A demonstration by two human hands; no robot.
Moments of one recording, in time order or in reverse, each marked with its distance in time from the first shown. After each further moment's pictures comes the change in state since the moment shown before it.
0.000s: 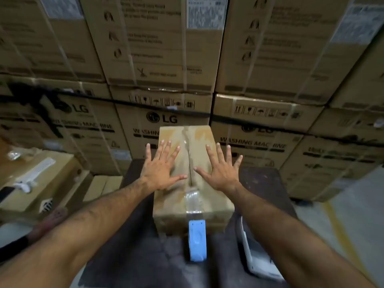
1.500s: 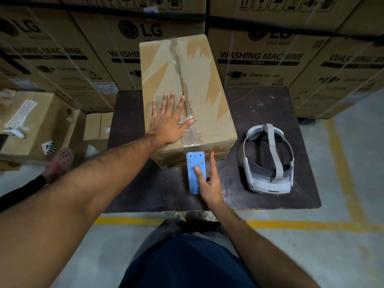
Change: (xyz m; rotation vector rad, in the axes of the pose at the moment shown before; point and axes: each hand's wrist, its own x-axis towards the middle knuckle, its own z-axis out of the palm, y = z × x) left_hand 0.001 0.054 0.079 -0.224 -0.204 0.046; right_hand -0.187 -0.042 0.170 1.397 -0.023 0.566
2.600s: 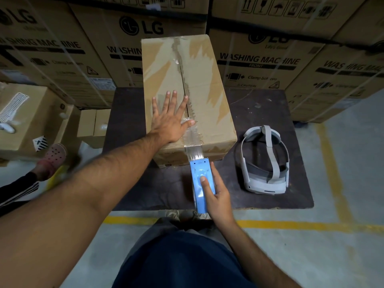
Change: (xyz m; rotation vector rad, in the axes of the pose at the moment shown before) left_hand 0.004 0.000 0.012 0.048 0.040 0.005; right_hand -0.063 -0.030 -0.020 -0.148 0.043 -0.010
